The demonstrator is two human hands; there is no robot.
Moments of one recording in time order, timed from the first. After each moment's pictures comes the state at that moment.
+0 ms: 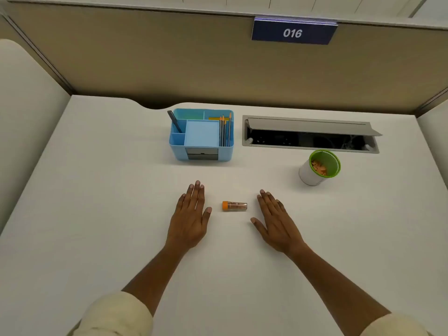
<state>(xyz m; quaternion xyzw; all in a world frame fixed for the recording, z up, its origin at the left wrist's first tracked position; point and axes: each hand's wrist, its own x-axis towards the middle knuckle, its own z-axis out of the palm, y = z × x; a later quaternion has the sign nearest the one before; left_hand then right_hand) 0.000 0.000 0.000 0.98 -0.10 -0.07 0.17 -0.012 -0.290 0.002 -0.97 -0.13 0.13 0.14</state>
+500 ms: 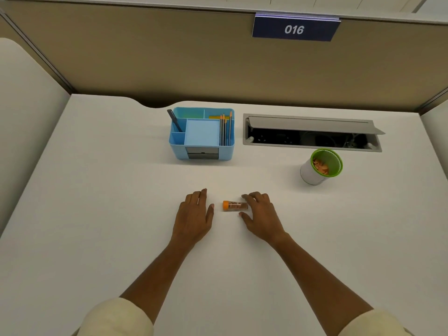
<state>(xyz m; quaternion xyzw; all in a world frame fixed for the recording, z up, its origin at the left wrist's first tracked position) 0.008 -0.017 0.022 0.98 -0.05 -0.06 0.19 0.013 -0.240 0.018 -0.96 -0.07 0.13 0.22</state>
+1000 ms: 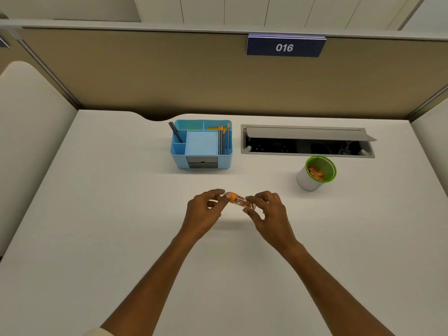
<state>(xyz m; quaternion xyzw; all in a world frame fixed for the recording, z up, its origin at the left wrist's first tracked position) 0.021 -0.045 0.104 0.81 0.10 -0.11 0.57 -0.002 -0.248 0.081 -0.93 -0.06 -0.04 0.35</state>
